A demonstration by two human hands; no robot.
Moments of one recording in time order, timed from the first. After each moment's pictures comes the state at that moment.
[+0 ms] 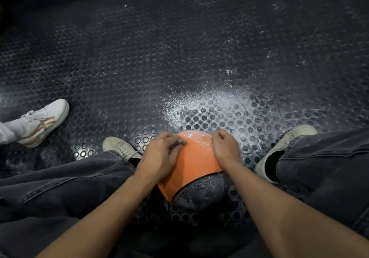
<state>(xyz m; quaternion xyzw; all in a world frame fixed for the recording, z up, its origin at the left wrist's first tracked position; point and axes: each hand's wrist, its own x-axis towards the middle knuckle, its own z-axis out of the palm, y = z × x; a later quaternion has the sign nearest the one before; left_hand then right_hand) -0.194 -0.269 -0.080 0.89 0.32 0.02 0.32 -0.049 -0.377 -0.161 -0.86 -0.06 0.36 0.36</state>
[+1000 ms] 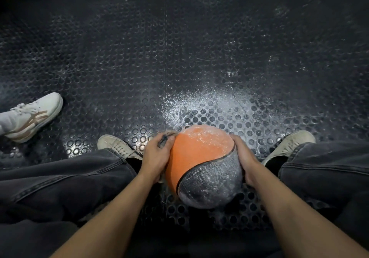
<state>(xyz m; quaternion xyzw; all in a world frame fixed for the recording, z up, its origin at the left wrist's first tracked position) -0.190 -0.261 -0.122 0.64 0.54 0.08 0.53 -0.024 -0.414 -0.157 -0.76 0.07 0.52 0.39</state>
